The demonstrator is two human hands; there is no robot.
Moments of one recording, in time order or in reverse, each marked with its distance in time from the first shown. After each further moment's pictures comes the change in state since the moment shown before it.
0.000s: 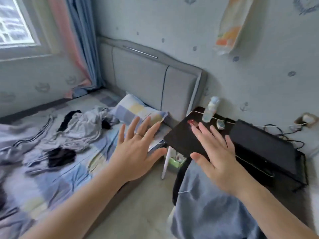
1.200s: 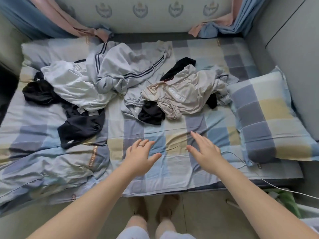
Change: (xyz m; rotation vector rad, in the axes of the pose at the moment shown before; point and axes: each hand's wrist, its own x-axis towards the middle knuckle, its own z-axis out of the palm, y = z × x) left_hand 0.007 -0.501 0.143 -0.308 -0.416 -1.120; right_hand 0.508 -0.172 0.450 0.014 -0.890 -0.289
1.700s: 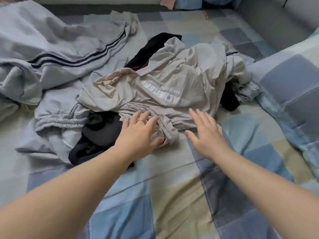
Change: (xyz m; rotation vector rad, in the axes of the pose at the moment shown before) left_hand 0.537 -0.064 0.149 0.298 0.308 0.368; right_hand 0.466 0.211 0.143 -0.129 0.416 0.071
